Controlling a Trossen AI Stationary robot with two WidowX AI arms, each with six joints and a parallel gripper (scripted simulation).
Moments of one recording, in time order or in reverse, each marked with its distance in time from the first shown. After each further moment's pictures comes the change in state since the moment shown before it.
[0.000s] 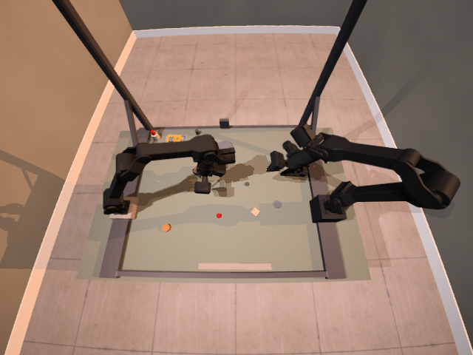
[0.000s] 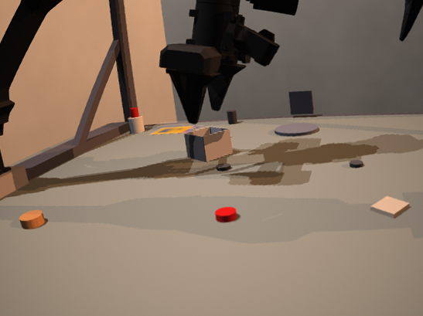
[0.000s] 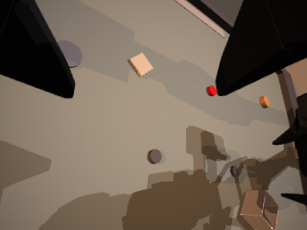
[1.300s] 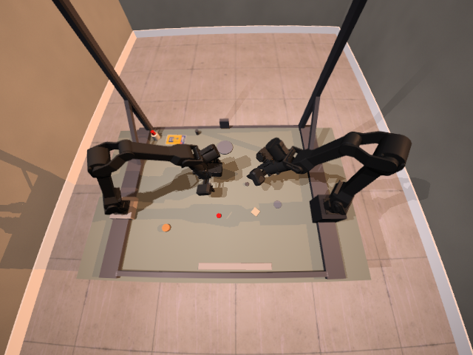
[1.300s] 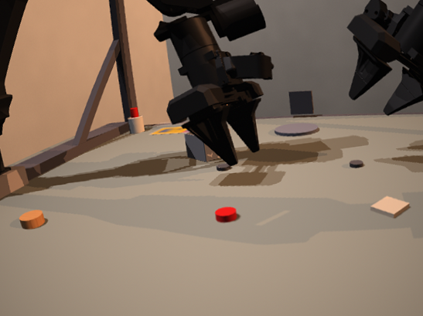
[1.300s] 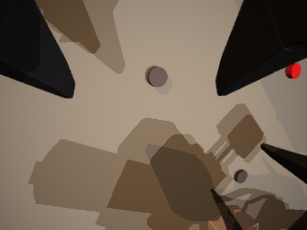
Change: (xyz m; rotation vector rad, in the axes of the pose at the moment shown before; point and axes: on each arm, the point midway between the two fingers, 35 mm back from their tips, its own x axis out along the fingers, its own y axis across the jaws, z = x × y) left arm 0.099 0.024 0.031 -0.709 -0.199 -0.013; right arm 0.051 0.004 0.044 0.078 -0.609 -0.104
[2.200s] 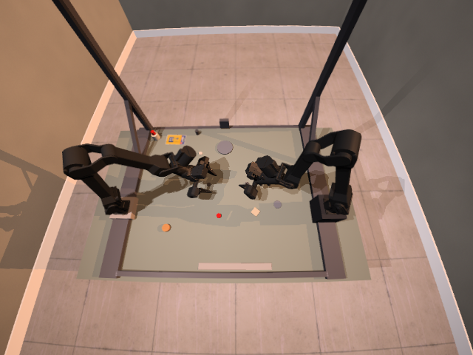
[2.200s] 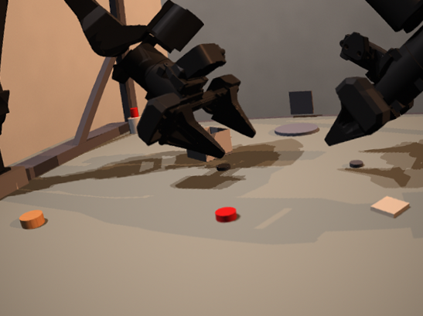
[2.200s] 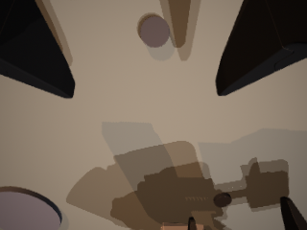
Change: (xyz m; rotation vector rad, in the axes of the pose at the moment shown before) left arm 0.056 0.021 -0.014 -0.471 -0.172 -0.024; right arm -0.015 -0.012 -0.012 0.196 -0.491 0.030
